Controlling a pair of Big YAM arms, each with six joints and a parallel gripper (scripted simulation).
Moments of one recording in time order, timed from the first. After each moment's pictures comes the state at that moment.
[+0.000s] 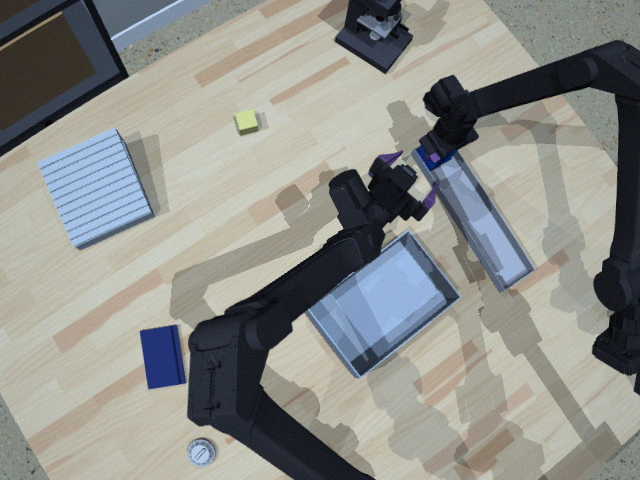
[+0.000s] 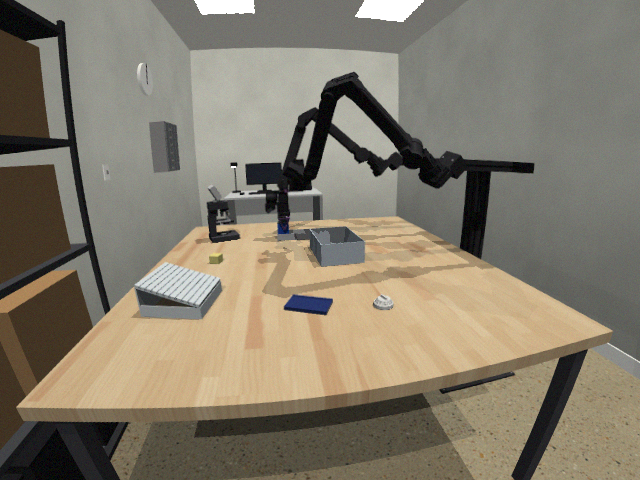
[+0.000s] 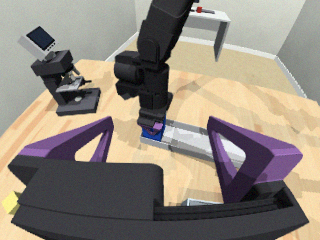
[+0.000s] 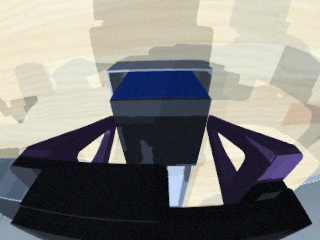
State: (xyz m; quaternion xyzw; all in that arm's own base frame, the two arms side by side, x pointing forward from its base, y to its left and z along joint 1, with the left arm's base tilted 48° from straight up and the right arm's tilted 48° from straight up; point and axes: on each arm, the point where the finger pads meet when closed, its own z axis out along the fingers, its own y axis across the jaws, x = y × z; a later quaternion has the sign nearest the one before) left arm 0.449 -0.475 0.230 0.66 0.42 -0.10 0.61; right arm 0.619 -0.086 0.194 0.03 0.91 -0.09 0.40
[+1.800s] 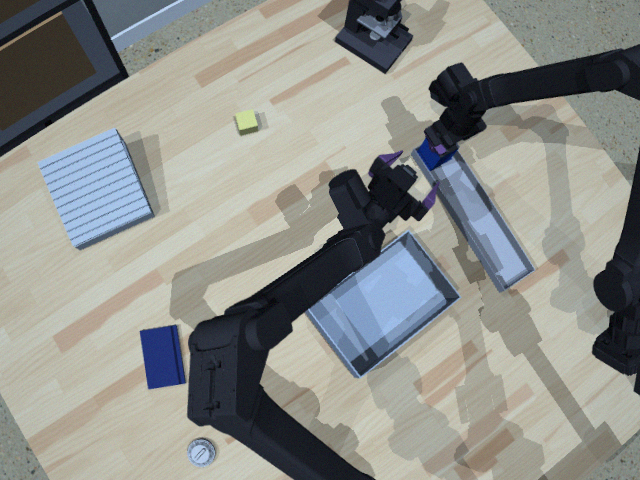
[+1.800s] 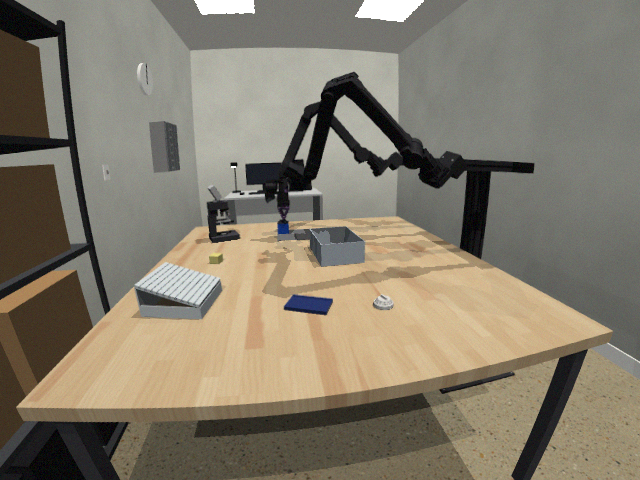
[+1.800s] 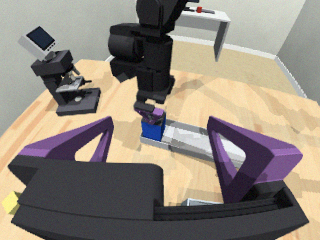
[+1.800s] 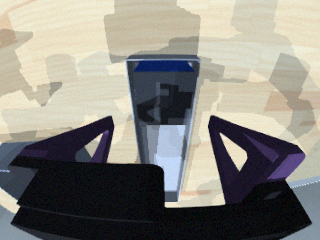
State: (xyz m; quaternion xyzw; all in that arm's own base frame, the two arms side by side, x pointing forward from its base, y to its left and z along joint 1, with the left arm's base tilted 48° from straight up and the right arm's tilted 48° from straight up) left arm 0.449 -0.475 0.230 0.66 0.42 -0.10 0.61; right arm 0.576 -0.072 0.234 0.03 0.91 -0.09 0.41
